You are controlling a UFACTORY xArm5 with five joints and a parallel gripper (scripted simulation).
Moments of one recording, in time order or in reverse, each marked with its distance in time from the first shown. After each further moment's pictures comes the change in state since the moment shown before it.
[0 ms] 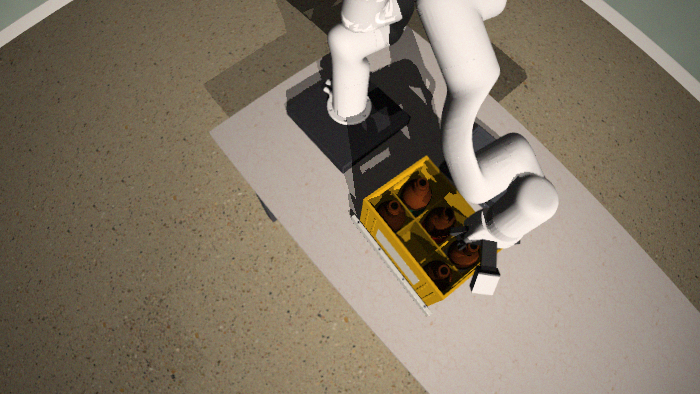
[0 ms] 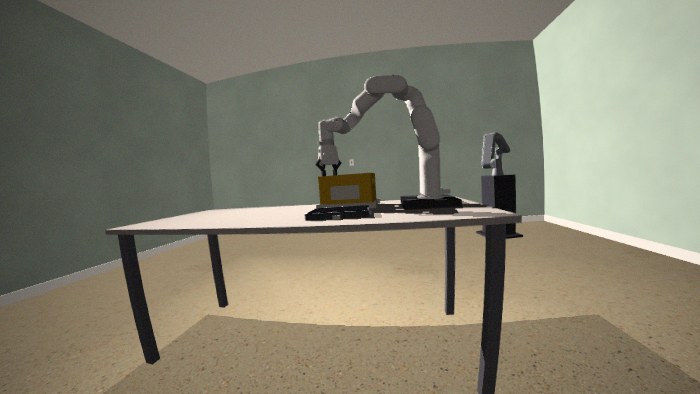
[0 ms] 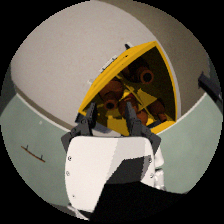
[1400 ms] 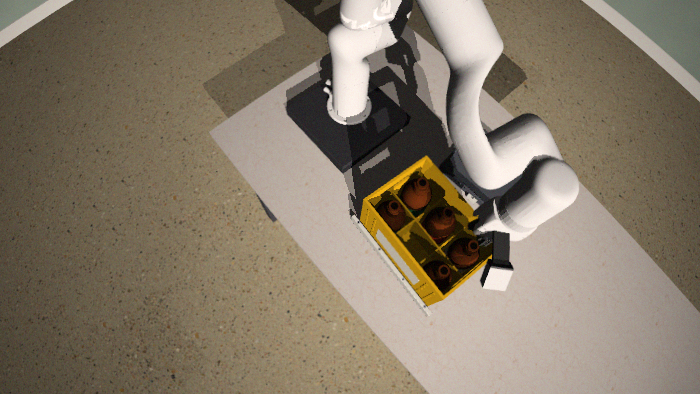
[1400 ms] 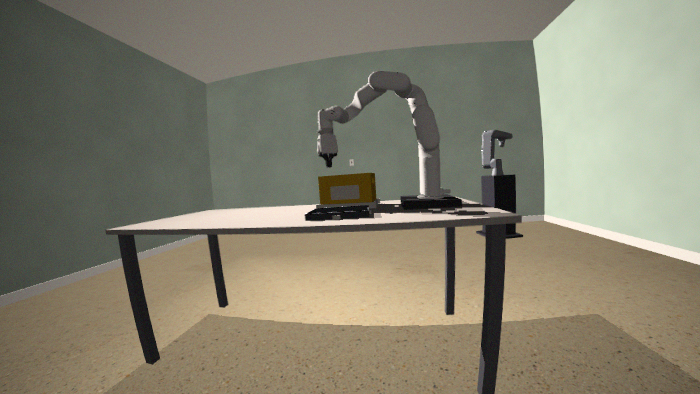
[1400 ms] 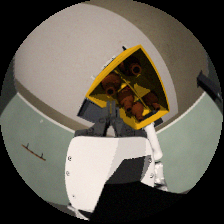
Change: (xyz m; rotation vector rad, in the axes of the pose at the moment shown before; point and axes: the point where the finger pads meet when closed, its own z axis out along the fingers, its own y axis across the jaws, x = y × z) arm 0.000 0.001 -0.058 0.000 0.000 0.000
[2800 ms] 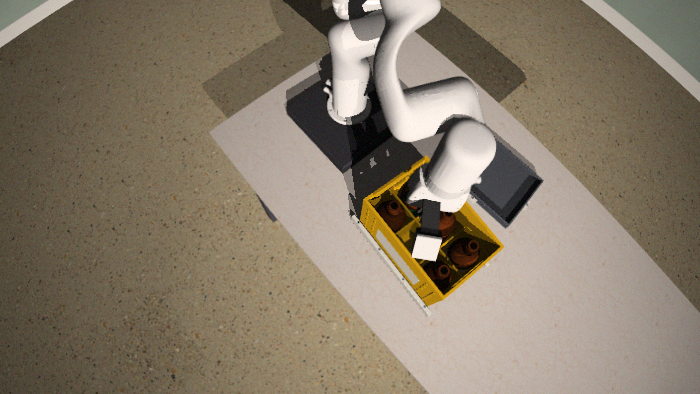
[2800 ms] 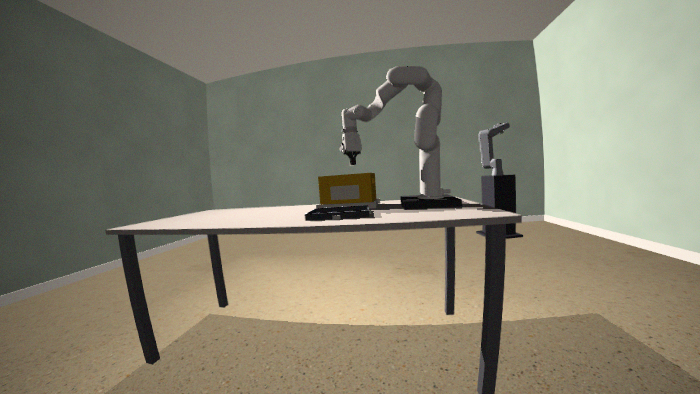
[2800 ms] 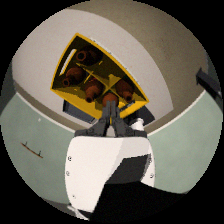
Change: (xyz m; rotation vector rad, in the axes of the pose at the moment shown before) arm -0.037 0.129 -0.005 -0.001 -0.013 0.002
